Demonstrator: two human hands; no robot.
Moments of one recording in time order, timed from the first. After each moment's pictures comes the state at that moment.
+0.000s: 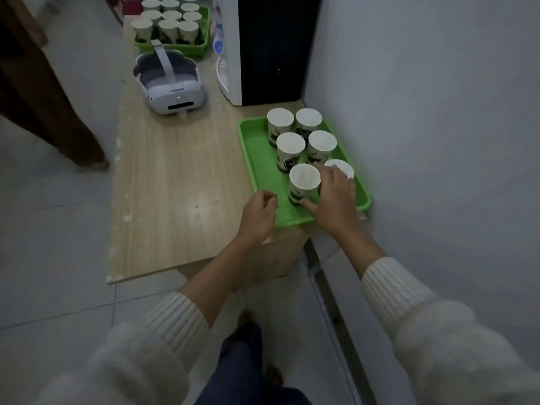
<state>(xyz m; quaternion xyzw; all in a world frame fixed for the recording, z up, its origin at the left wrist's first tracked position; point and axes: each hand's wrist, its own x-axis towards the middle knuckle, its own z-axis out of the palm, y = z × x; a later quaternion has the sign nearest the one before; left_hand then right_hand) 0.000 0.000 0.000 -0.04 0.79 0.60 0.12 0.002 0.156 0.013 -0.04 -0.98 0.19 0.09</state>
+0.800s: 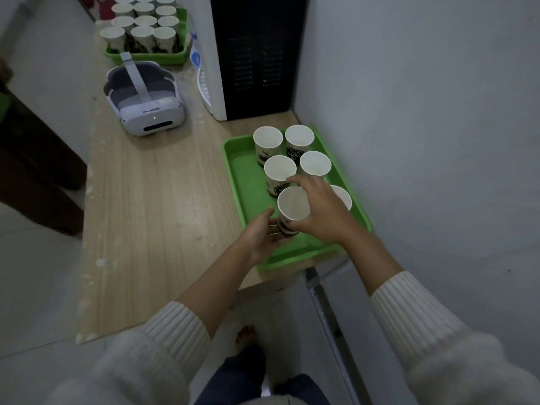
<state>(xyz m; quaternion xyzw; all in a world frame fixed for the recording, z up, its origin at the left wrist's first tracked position) -0.071 0.037 -0.006 -0.25 0.49 0.75 0.37 -0.062 0.177 0.033 0.04 -0.96 0.29 -0.03</state>
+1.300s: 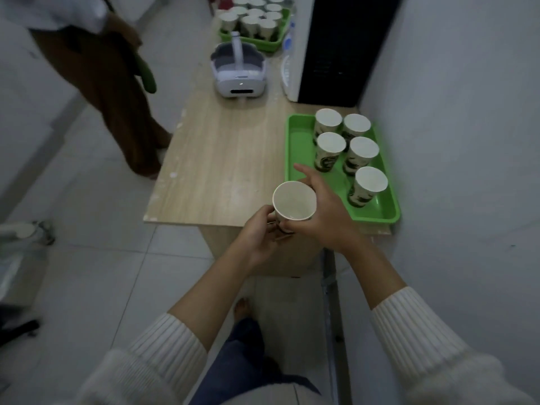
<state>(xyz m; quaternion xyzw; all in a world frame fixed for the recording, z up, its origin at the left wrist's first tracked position) 0.077 -0.007 0.016 -0.29 0.44 0.82 0.20 0.053 0.127 0.053 0.19 -0.86 0.47 -0.06</state>
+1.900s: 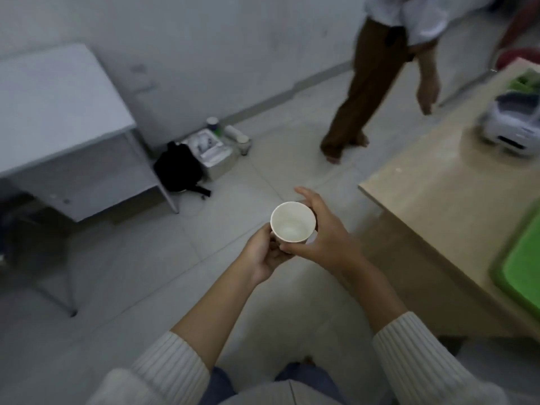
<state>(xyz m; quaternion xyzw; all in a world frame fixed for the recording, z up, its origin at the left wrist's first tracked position) 0.386 -0.203 0.006 -0.45 0.27 0.84 -0.14 0.267 -0.125 0.039 0.51 -0.69 0.41 -0.30</state>
